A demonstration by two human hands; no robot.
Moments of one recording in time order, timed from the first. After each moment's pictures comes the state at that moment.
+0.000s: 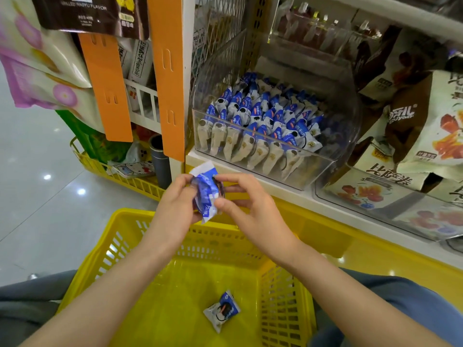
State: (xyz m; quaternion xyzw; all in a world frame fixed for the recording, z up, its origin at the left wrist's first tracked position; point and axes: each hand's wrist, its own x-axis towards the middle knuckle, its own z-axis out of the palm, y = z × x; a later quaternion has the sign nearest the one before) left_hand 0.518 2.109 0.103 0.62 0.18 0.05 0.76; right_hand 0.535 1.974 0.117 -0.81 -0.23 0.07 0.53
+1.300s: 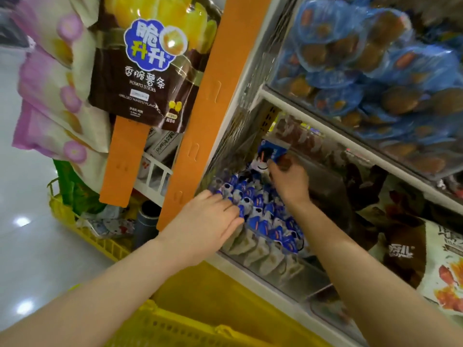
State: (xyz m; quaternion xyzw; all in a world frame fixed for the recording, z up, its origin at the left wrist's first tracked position) left_hand 0.615 2.141 0.150 0.93 -0.19 0.28 0.12; right_hand 0.740 1.999 0.209 -0.90 -0.06 -0.17 0.40
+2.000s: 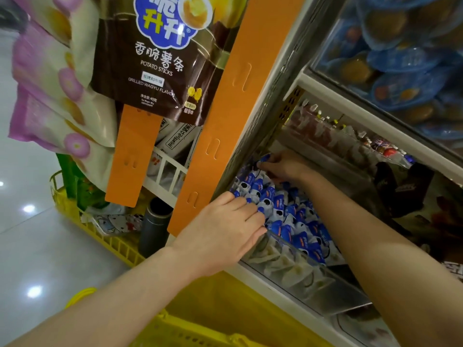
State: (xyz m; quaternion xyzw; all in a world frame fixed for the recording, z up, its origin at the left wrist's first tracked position) left_hand 0.626 2.147 0.139 0.90 -0.24 0.35 0.11; right_hand 0.810 2.030 0.200 -0.97 -0.08 0.08 0.21
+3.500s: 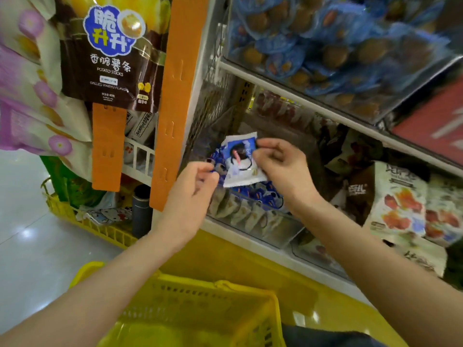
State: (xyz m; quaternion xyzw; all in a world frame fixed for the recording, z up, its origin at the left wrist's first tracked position) left_hand 0.570 2.116 0.170 0.75 0.00 0.17 0.64; right_hand 0.637 1.969 0.228 -0.81 -0.15 -0.09 0.56
